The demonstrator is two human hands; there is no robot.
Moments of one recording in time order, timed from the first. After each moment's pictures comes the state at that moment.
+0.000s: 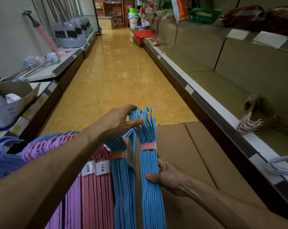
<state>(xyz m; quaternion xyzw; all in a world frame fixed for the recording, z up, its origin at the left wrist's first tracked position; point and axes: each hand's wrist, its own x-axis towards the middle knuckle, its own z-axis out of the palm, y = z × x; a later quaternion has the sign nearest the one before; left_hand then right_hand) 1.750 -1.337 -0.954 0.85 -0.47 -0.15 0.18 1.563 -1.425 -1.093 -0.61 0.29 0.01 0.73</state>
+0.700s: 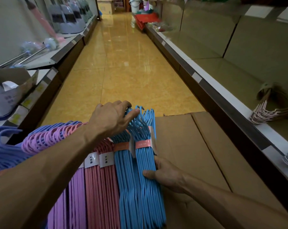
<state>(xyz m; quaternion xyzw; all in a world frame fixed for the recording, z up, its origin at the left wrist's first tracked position) 1.766 -1.321 -0.983 0.88 -0.47 -0.03 0.05 1.590 -1.410 -1.133 -0.69 0.30 0.06 0.66</state>
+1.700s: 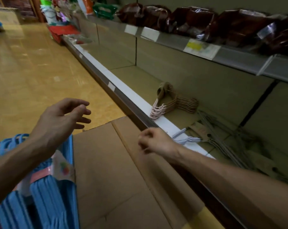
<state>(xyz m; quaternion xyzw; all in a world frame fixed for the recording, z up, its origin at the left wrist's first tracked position) 1.622 -1.426 -0.942 0.71 -0.44 -0.21 0.50 1.404 -1.553 -1.018 -0.69 0.44 -0.18 0.55</state>
